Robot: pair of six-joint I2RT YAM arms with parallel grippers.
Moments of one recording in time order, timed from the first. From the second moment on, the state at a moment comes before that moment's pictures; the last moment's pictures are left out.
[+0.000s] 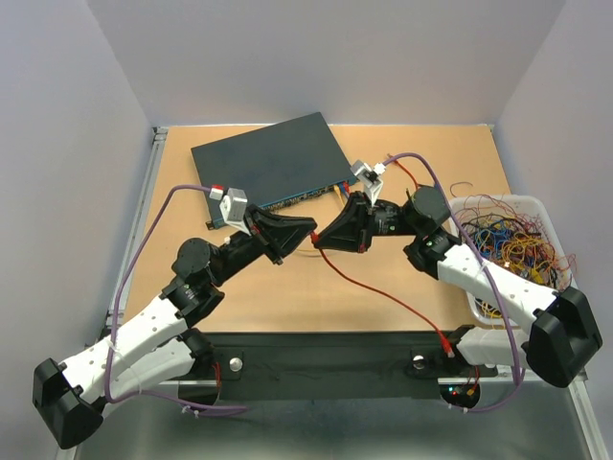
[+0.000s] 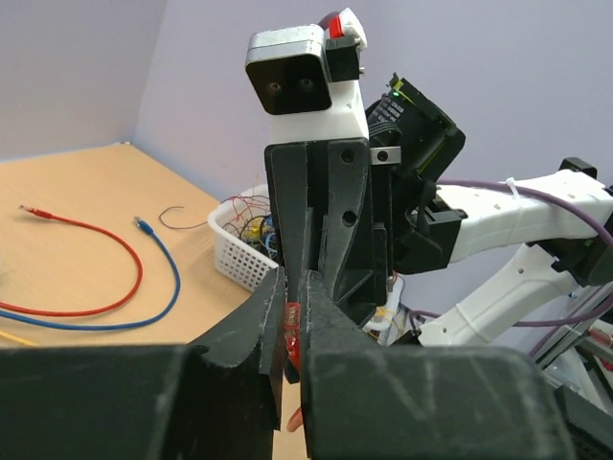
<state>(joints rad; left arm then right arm) -0.79 0.75 0.58 0.52 0.25 -0.55 0.66 1.22 0.83 0.67 -0.95 0.76</state>
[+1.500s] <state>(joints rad) -0.79 0.90 0.69 0.18 -0.13 -0.73 0.89 1.17 0.96 0.01 -0.04 0.18</state>
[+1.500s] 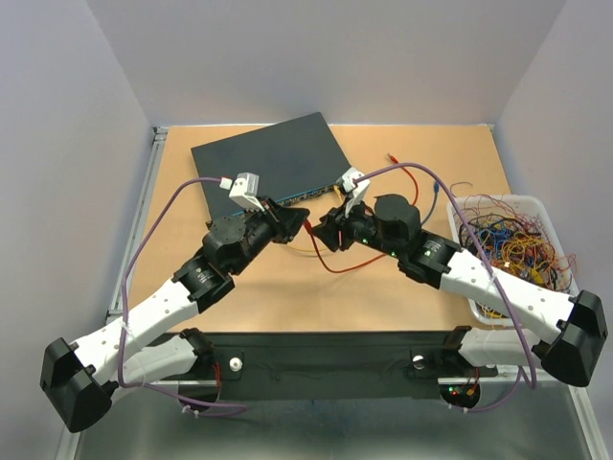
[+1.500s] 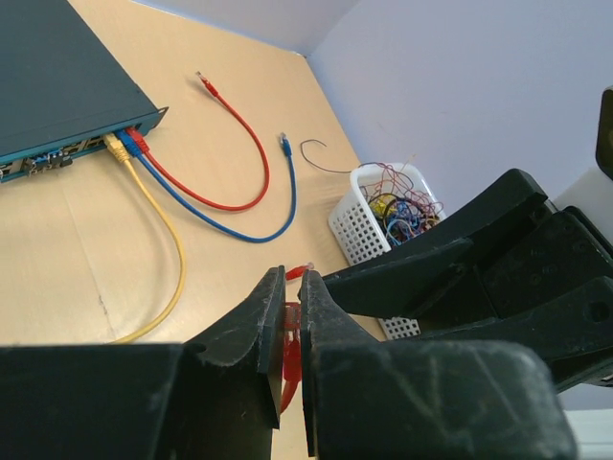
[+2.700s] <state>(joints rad) -0.79 0.90 0.69 0.18 -0.18 -0.72 0.91 1.22 0.98 0.01 -0.13 0.19</state>
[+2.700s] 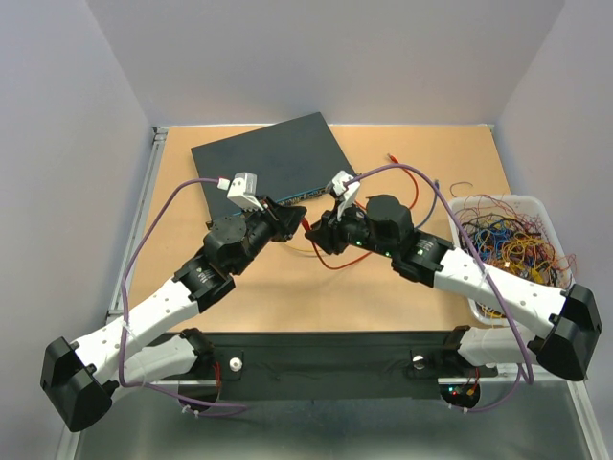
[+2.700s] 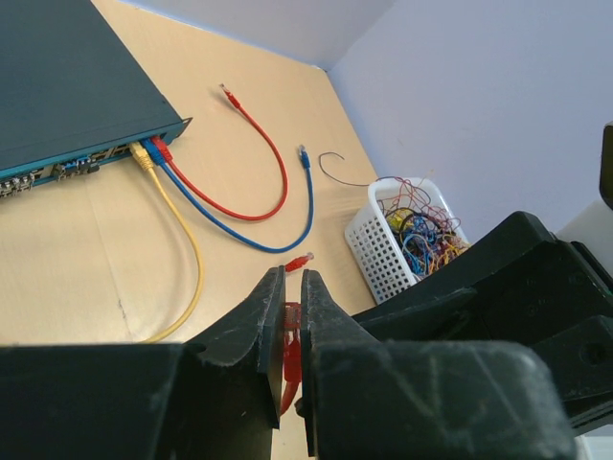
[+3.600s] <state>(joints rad) -0.79 0.90 0.69 0.19 -0.19 -0.72 0.91 1.25 1.00 0.01 -0.09 0.19</state>
